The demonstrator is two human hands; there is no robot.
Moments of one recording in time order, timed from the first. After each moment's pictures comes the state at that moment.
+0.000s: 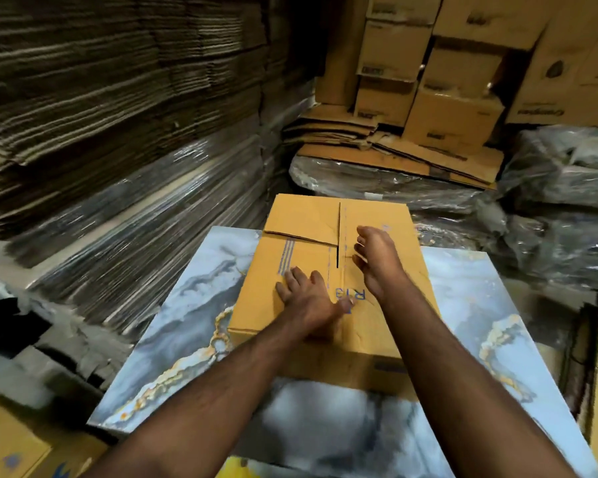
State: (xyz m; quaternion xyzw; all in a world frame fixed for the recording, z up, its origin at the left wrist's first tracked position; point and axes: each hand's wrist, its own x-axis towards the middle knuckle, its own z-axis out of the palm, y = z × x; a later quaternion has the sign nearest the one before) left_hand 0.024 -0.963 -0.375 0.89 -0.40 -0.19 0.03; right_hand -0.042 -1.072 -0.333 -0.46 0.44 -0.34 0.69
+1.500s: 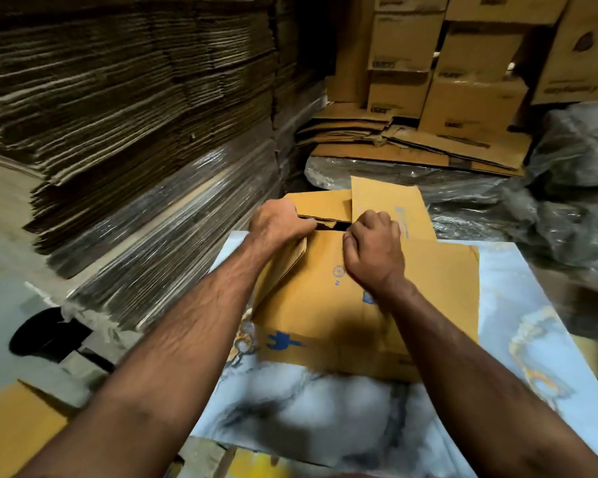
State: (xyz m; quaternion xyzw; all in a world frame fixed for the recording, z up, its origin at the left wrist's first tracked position) left_hand 0.116 -0.969 -0.254 0.91 -0.39 -0.06 0.14; right_hand -0.044 -1.055 -0.332 -0.88 0.29 -0.37 0.03
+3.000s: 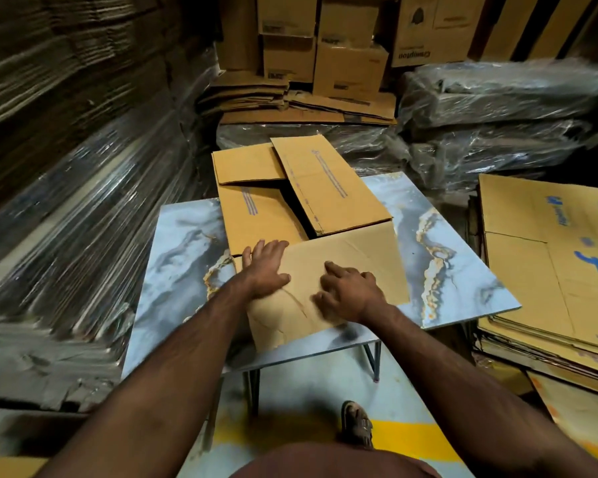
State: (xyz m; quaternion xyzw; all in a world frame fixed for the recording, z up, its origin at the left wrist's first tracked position) left_hand 0.075 -0.836 -0.411 0.73 -0.65 -0.19 0.07; right_hand -0.146 -0.864 -0.422 -0.90 0.43 0.05 0.08
